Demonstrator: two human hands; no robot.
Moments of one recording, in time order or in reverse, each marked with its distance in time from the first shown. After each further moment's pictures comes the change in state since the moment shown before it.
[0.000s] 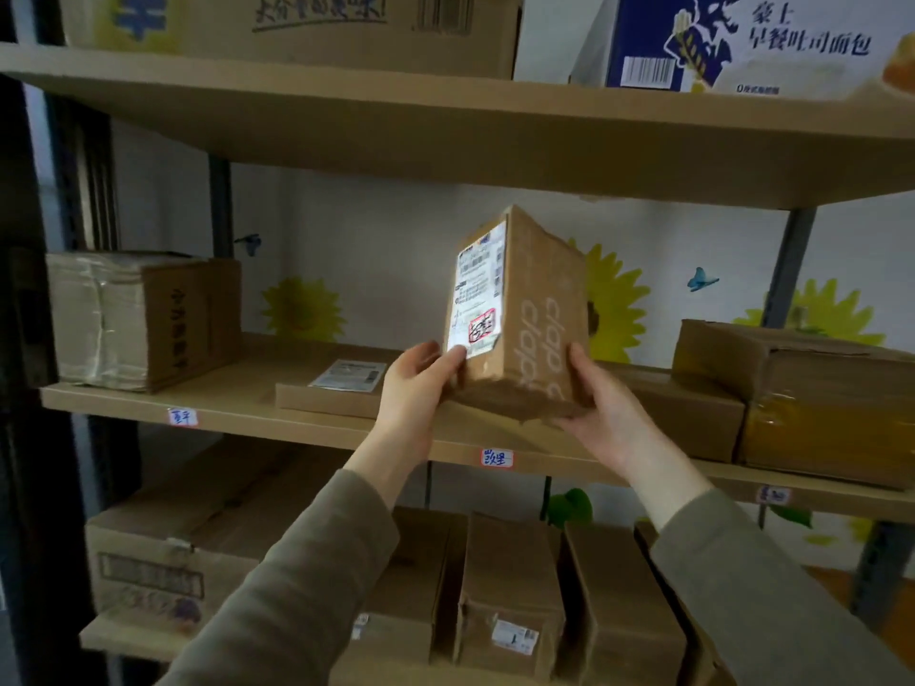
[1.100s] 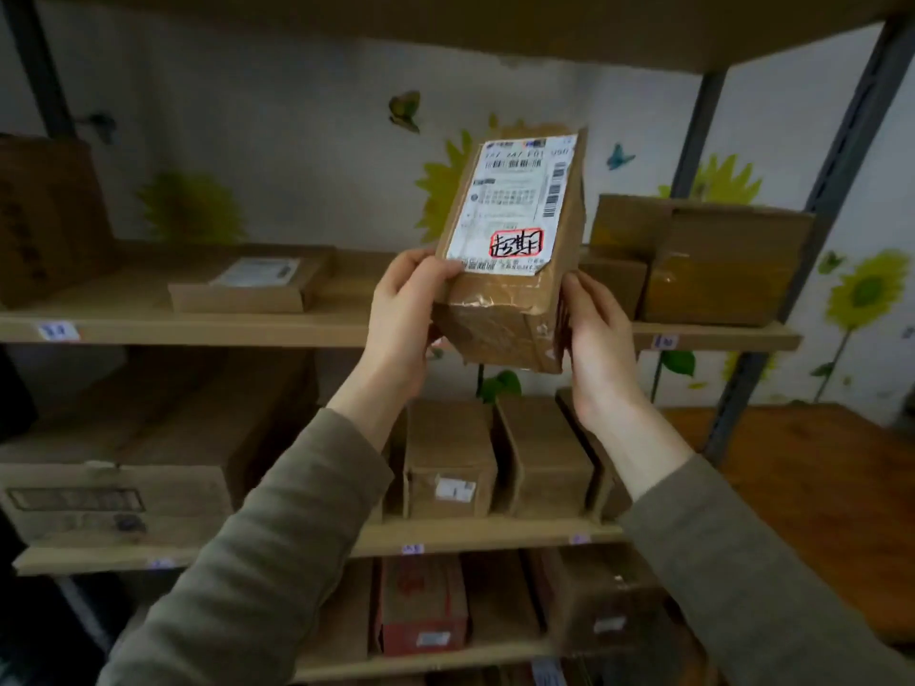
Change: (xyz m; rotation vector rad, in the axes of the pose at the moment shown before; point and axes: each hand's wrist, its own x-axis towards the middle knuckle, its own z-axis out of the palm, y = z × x) left_hand -0.065 -0.004 0.041 -0.041 -0.164 0.011; right_hand -0.093 0.019 -0.010 -0.300 0.428 -0.312
